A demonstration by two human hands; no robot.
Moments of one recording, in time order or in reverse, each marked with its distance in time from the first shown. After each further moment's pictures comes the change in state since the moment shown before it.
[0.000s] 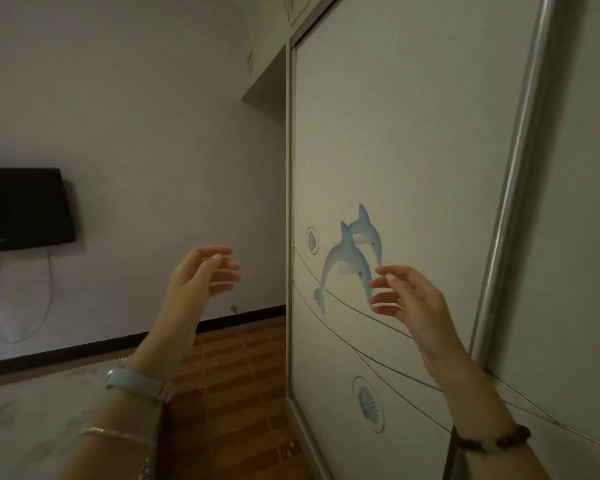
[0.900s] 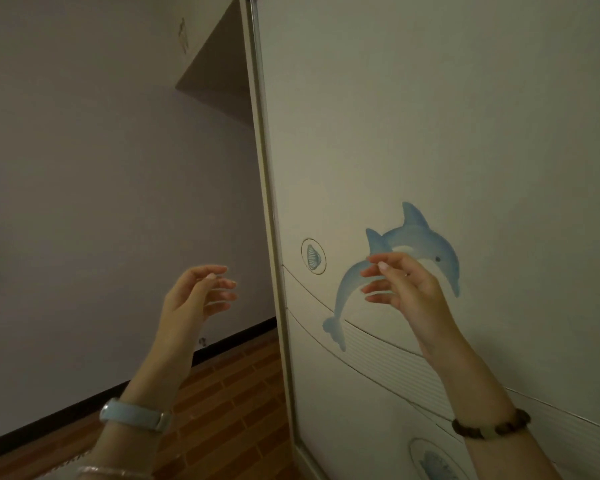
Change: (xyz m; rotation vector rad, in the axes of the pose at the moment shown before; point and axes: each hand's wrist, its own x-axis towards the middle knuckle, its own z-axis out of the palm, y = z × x) left_hand 0.268 -0.211 -0.043 -0.129 -0.163 -0.068; right_hand 0.227 0.150 0.139 -0.026 0.171 -0.044
